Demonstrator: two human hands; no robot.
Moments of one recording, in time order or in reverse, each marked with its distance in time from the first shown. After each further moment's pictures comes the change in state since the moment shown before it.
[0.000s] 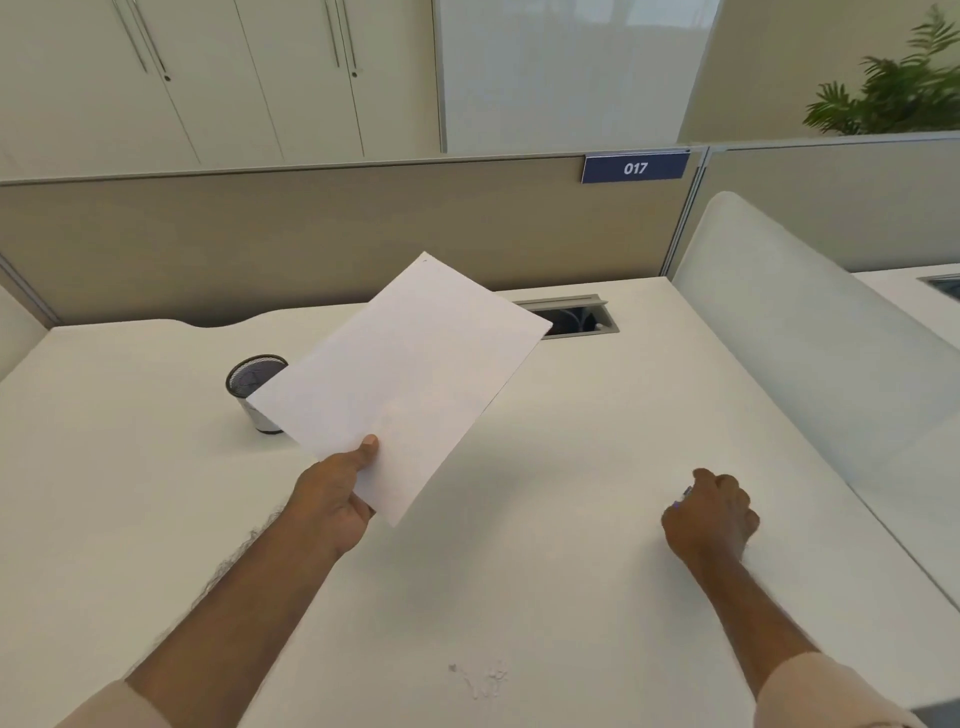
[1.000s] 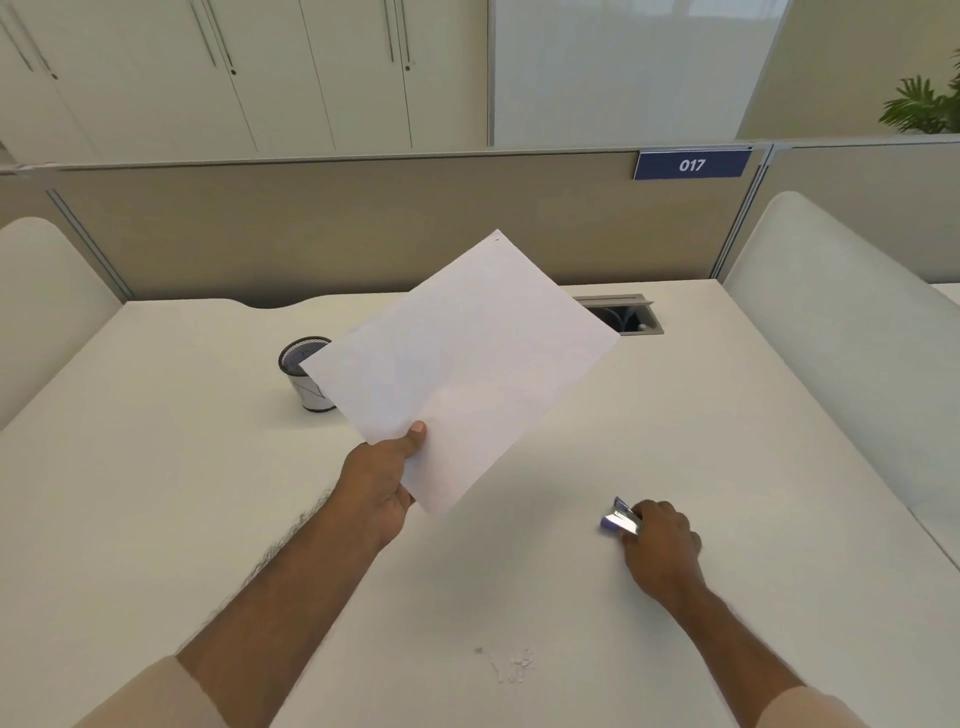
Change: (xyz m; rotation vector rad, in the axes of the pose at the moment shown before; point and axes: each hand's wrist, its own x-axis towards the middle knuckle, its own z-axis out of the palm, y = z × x) left_hand -0.034 -0.001 0.003 0.026 -0.012 0.062; right_hand -0.050 -0.036 0.040 -0.037 -0.275 -0.309
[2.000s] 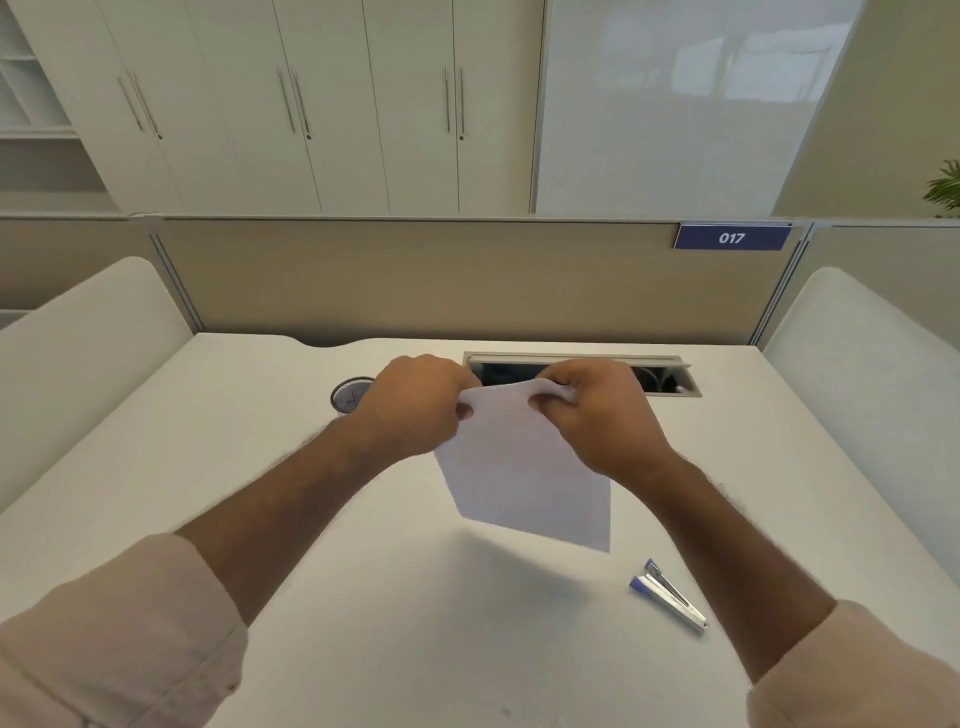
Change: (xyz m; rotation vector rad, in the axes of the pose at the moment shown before) left_hand -0.027 0.116 0.045 1.906 -0.125 0.970; right_hand -0.030 -0.215 -0.186 0.459 0.152 -0.684
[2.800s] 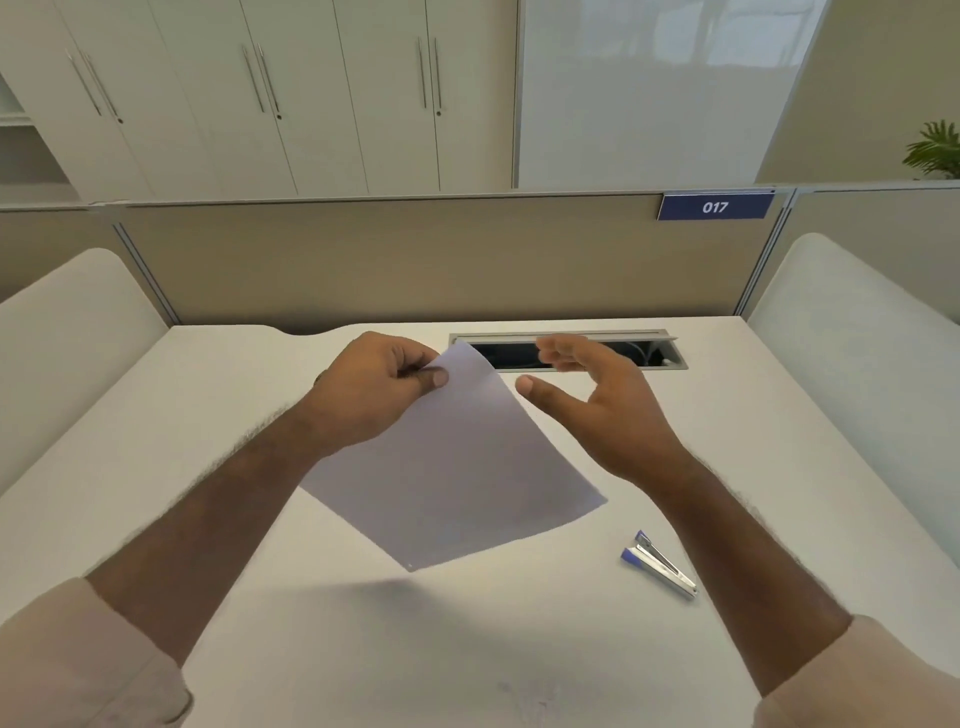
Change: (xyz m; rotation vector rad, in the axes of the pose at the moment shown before) left_hand -0.022 -0.021 -0.004 -0.658 0.038 -0.141; right_hand -0.024 0.015 -0.004 0.204 0.023 0.121
